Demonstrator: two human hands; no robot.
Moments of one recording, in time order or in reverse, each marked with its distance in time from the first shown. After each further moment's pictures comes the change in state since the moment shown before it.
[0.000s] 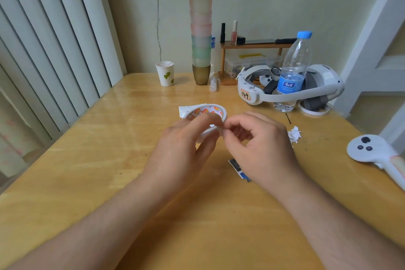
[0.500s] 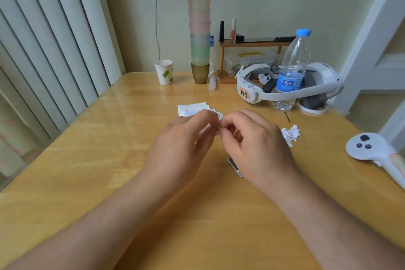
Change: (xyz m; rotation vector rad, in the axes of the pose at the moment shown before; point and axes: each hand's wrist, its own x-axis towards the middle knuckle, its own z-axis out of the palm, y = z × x) left_hand 0.001 -0.001 0.001 0.022 -0.022 0.021; right_hand -0.002 -0.002 0.004 -0.126 -0.030 -0.082
